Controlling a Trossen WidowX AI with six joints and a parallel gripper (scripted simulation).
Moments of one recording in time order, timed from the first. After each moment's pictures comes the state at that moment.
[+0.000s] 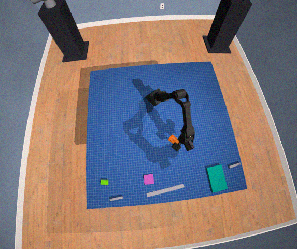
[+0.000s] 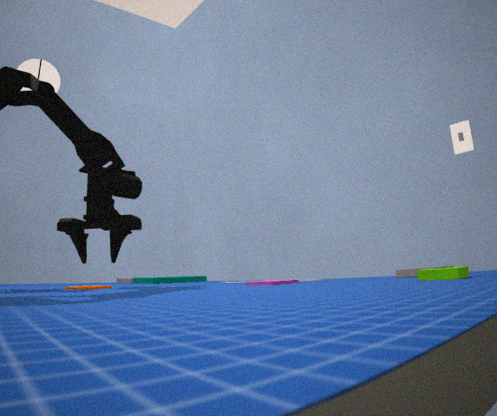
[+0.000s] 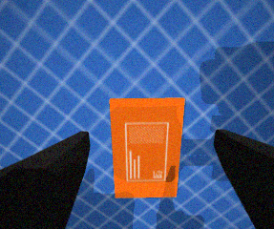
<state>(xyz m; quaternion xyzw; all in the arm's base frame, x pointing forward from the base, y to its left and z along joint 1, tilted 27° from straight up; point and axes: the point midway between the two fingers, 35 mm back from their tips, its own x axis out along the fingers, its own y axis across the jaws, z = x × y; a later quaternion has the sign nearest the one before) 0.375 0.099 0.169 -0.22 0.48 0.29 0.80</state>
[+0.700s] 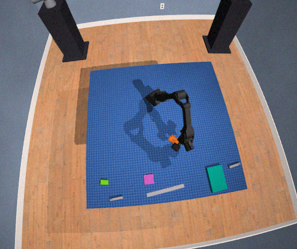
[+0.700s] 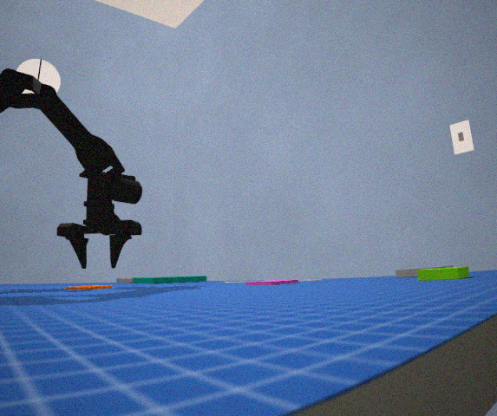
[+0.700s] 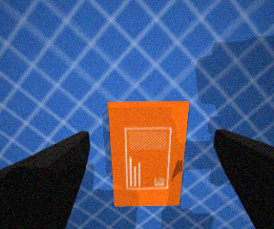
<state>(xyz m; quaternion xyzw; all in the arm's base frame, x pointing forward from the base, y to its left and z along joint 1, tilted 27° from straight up) 0.379 0.102 0.159 -0.22 0.48 0.29 0.80</state>
